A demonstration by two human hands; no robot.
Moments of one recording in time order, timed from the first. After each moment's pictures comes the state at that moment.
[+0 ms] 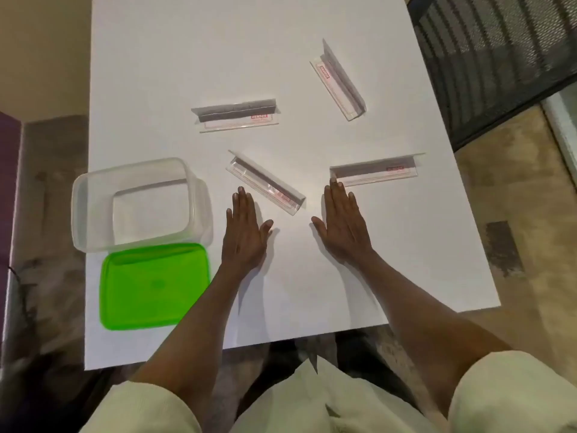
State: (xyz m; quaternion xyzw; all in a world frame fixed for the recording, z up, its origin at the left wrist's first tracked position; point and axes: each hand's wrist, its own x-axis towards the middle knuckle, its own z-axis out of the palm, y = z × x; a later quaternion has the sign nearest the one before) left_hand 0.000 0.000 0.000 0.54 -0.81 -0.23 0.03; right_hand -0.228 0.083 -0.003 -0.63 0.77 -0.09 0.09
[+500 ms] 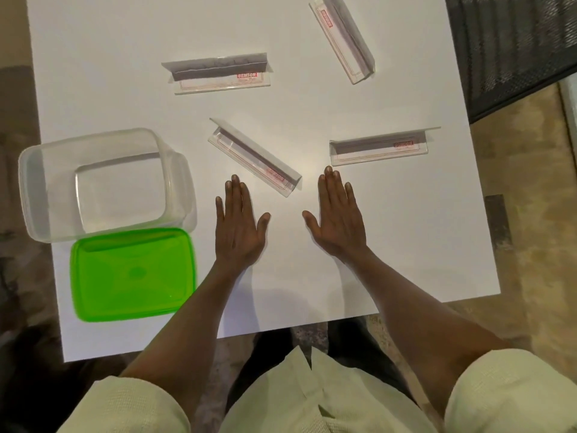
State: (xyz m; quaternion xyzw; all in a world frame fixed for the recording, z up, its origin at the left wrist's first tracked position) left_hand -0.001 0.015 -0.031 0.54 -0.83 -0.15 -0.02; right_hand -0.218 0.090 -0.037 -0.62 0.77 -0.06 0.10
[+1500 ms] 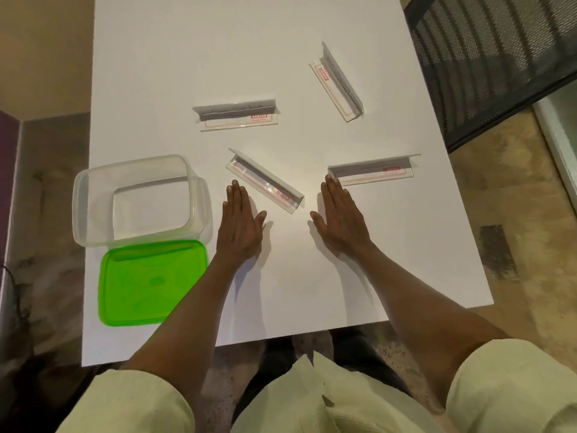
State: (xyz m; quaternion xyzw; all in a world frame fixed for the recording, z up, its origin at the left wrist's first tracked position) left_hand -0.004 -0.007 0.027 0.56 -0.79 -0.25 0.01; right_hand -0.231 0.078 0.009 -0.62 0.77 -0.10 0.14
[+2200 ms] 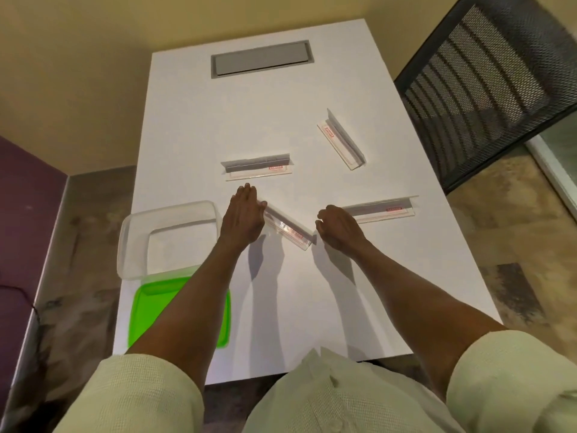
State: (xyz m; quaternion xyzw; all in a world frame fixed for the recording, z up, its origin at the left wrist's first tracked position) left_hand -0.016 -0.092 0.111 0.53 -0.84 -0.15 0.04; right_hand -0.229 0.009 0.072 -0.64 0.75 -0.11 0.13
